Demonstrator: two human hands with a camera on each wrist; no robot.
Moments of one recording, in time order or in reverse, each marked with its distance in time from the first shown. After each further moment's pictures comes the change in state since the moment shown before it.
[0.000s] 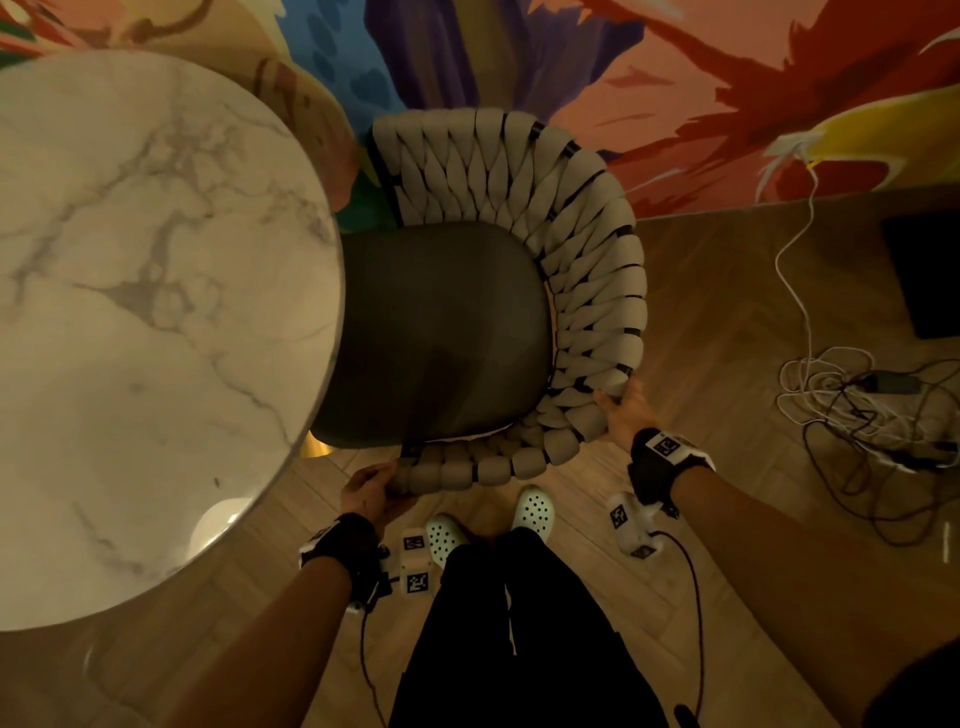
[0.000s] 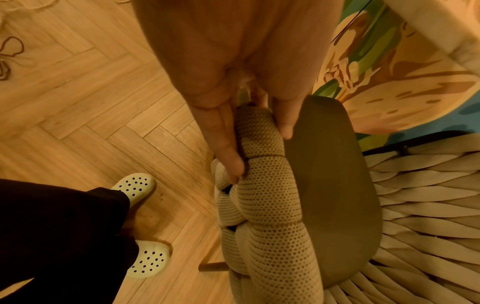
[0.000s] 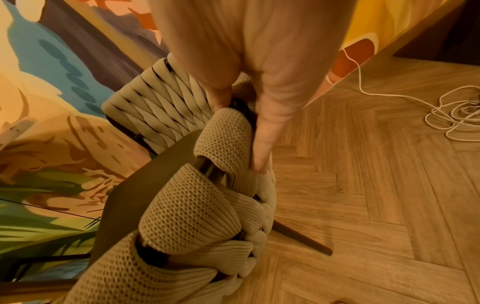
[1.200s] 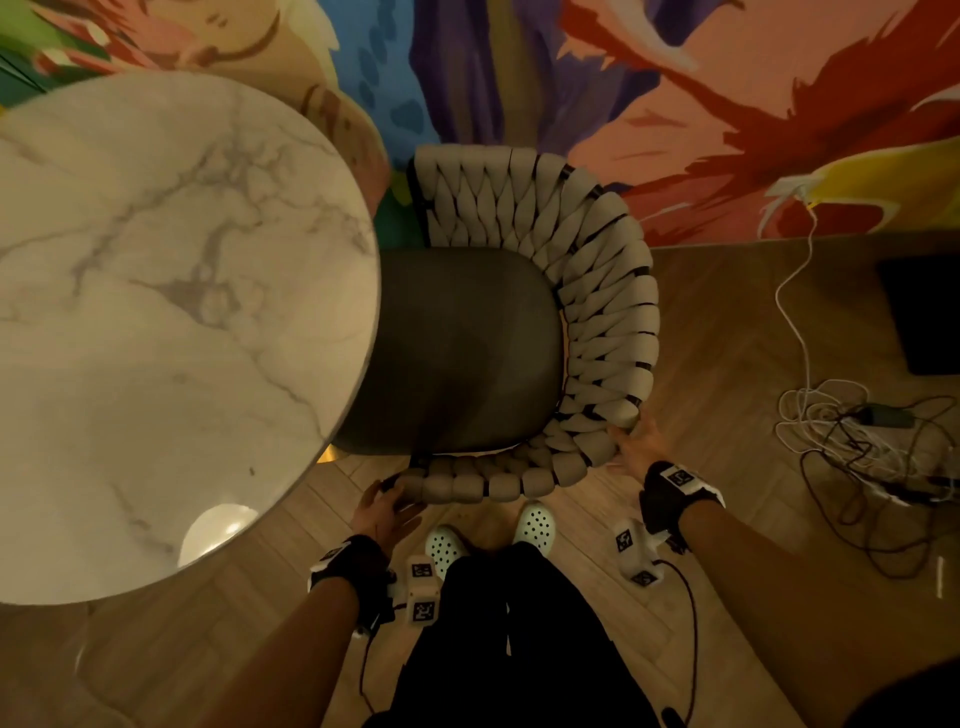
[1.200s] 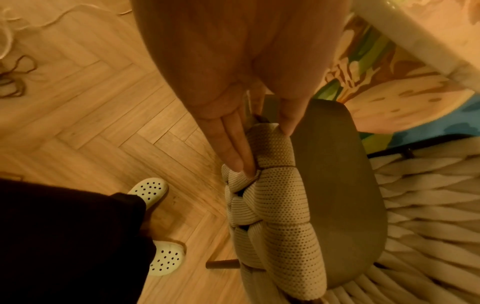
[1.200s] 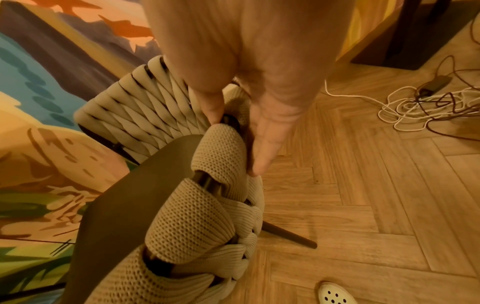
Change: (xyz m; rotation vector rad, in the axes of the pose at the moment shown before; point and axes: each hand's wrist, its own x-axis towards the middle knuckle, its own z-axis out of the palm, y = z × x) left_hand -0.027 -0.009 -0.029 -0.093 -0.096 -0.014; right_hand -0.044 -0.016 -0.005 0.000 -0.010 0.086
